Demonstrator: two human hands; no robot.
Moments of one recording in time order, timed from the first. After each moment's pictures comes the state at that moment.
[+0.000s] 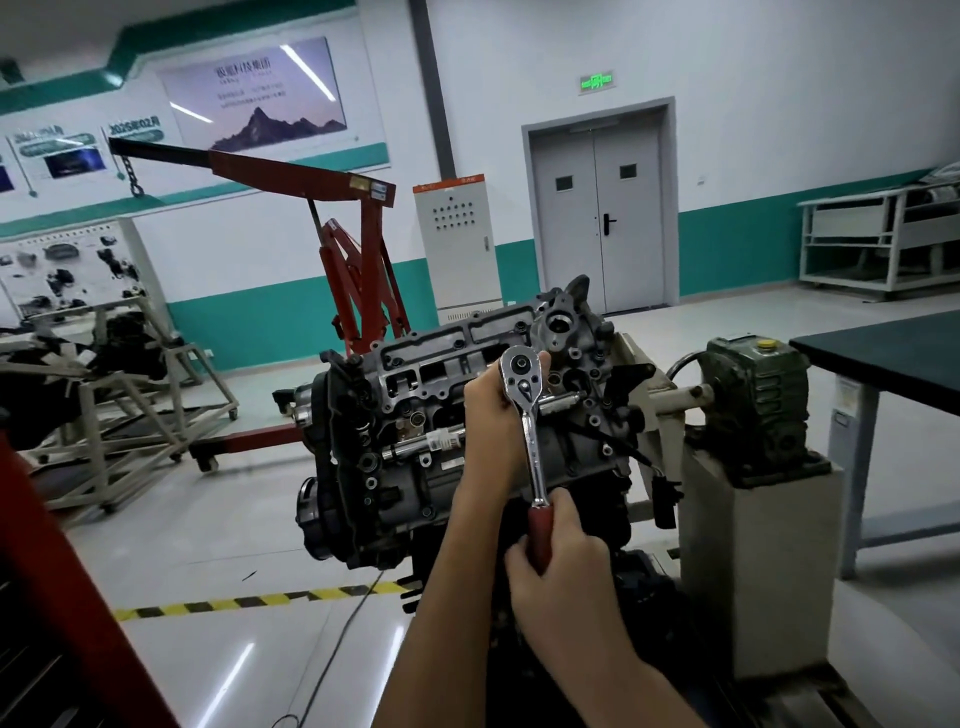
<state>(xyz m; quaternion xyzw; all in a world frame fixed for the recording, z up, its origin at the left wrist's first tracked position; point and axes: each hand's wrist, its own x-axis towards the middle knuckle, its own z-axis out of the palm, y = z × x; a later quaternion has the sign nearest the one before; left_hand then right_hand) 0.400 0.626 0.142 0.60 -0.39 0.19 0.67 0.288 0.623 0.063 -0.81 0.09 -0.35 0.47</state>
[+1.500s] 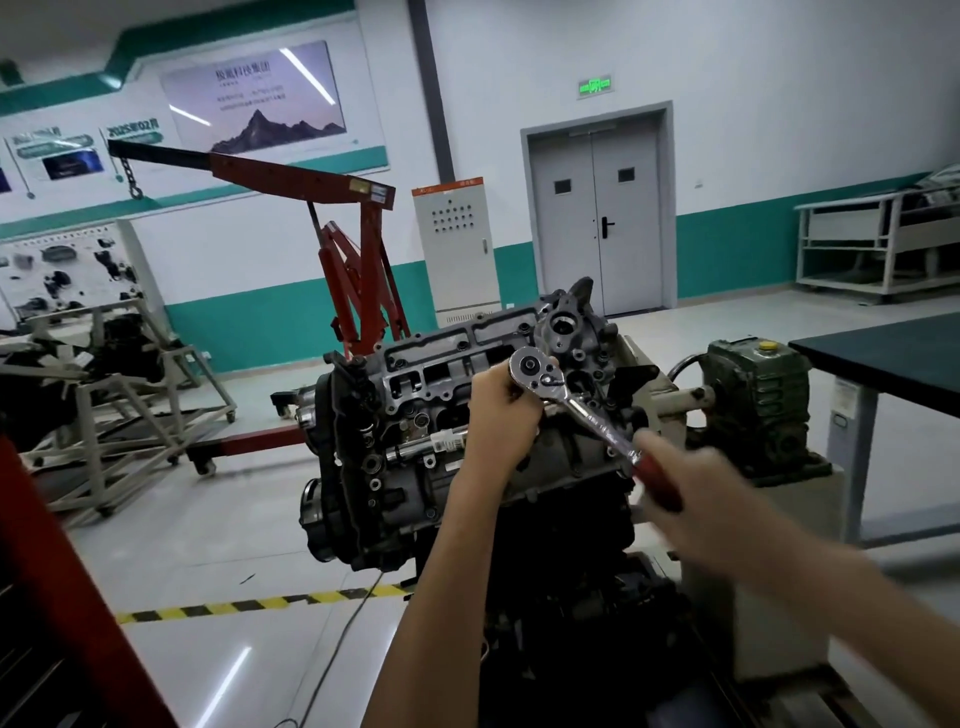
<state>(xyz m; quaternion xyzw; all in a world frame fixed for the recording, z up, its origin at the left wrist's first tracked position) 0.413 0.631 0.144 0.63 -0.41 0.16 0.64 0.255 0.519 0.116 -0.93 0.02 -0.28 0.22</state>
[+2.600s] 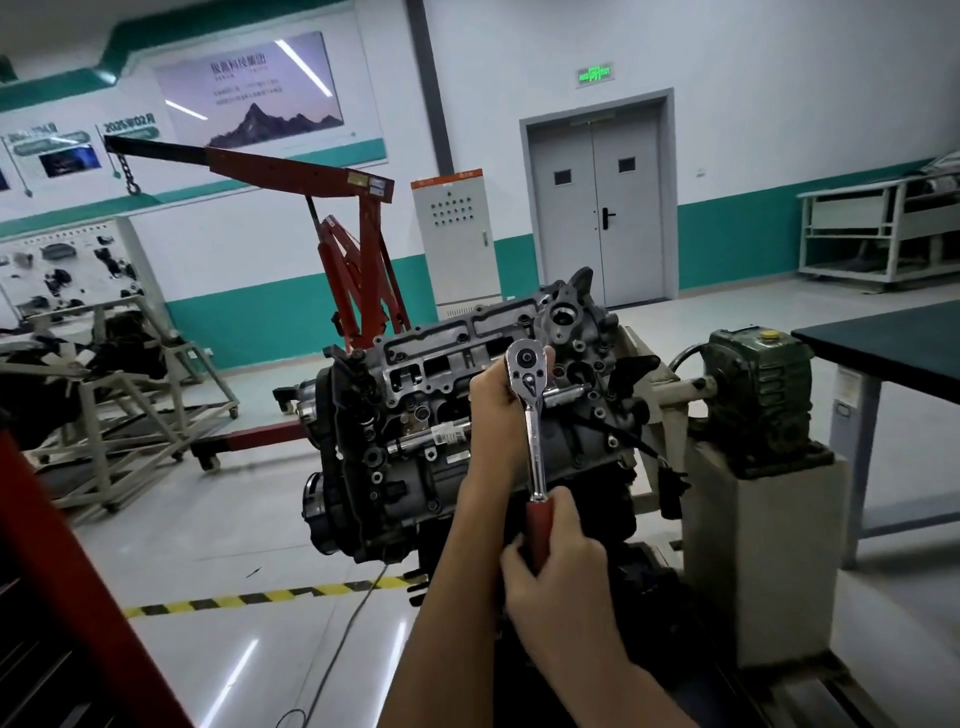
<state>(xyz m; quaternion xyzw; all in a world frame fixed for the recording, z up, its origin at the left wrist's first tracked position) 0.412 0.625 0.134 0.61 -0.39 0.18 0.66 0.286 0.638 0.060 -0.79 0.07 -0.39 0.48</state>
